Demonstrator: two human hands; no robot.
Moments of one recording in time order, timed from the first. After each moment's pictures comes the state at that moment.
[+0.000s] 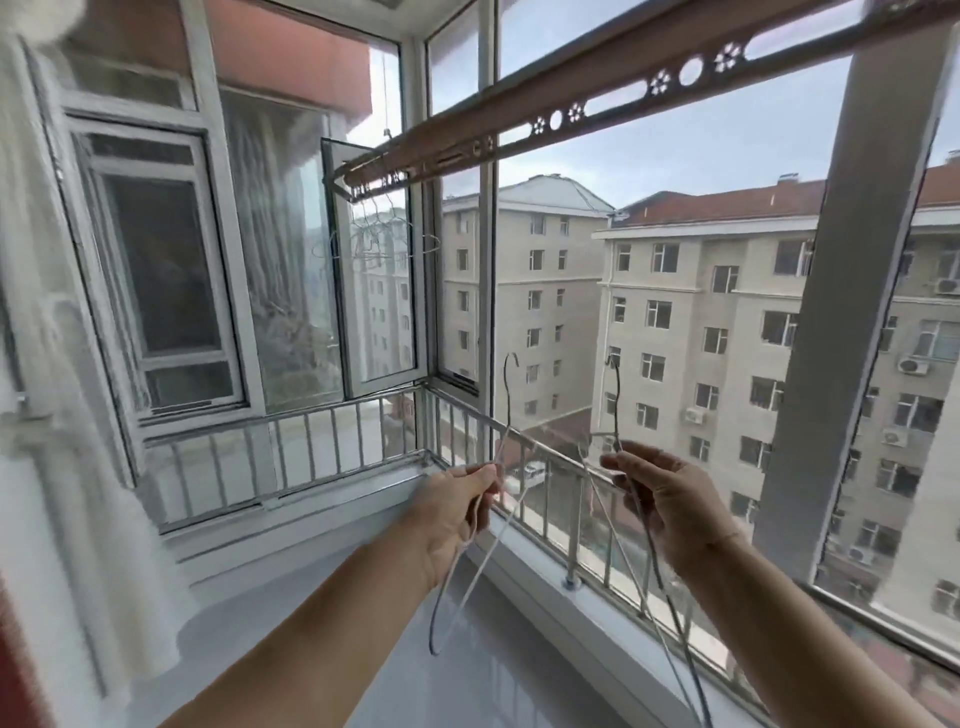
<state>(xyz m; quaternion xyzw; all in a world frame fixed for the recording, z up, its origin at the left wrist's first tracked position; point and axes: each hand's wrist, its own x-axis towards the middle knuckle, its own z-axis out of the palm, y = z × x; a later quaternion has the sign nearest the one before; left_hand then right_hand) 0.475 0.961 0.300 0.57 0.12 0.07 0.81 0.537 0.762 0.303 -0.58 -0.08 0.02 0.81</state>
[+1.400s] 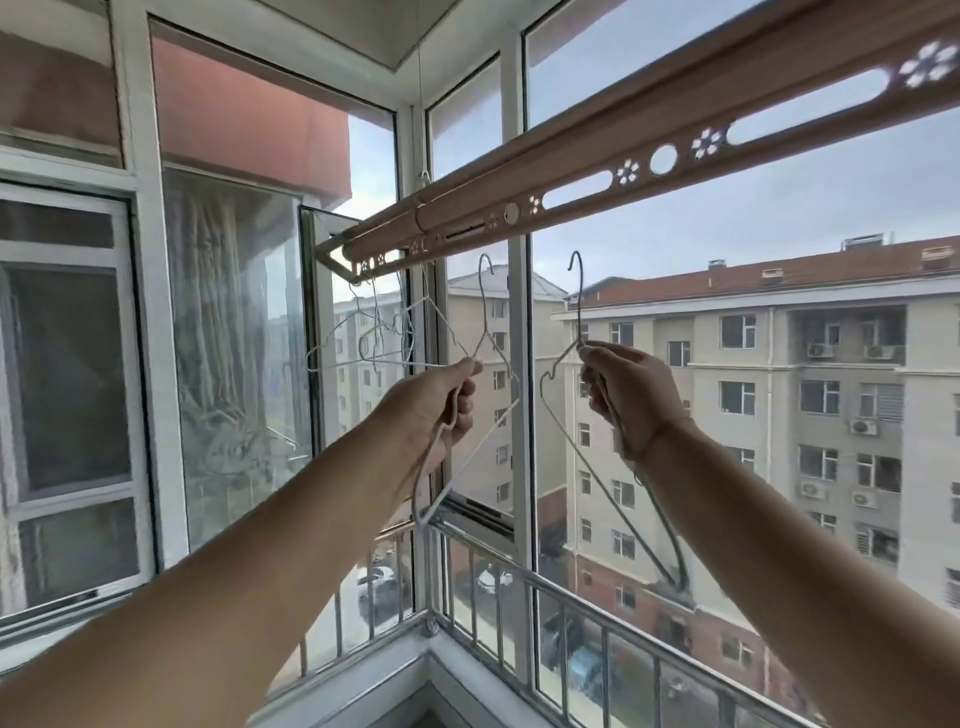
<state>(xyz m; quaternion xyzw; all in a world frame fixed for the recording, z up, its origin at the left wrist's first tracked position) 0.882 1.319 0.475 0.58 -0.03 0.13 0.80 0.924 1.144 0.474 -0.57 -0.17 -0.19 0.78</state>
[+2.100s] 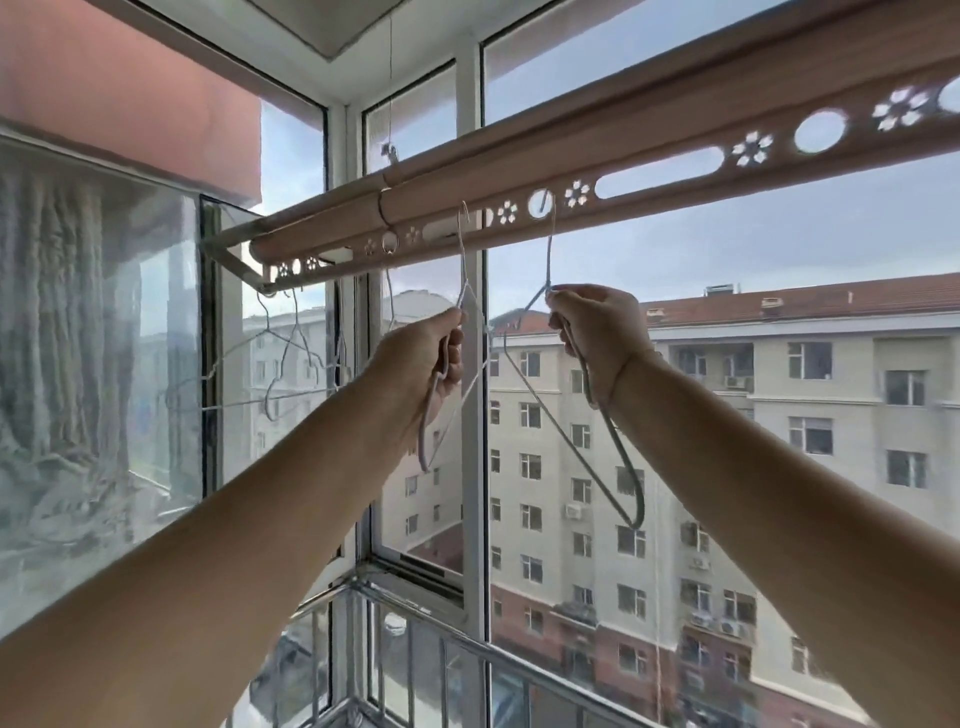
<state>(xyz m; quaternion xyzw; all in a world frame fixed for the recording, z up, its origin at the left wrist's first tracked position) 1.035 1.391 0.542 0.54 -0.12 0.13 0.82 1.044 1.239 0.554 -0.61 -0.17 -0.34 0.69</state>
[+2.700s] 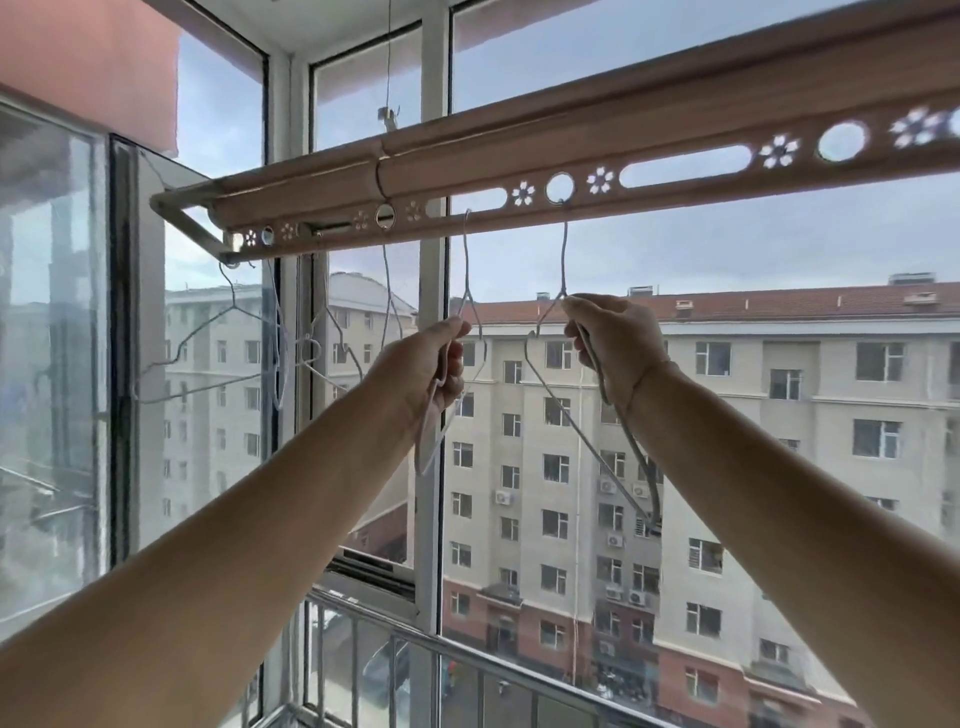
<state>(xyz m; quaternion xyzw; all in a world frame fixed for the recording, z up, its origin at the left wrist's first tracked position) 1.086 1.412 0.522 0.54 -0.16 0.05 0.82 1.069 1.246 0.540 -0.64 -0.10 -0.38 0.66</state>
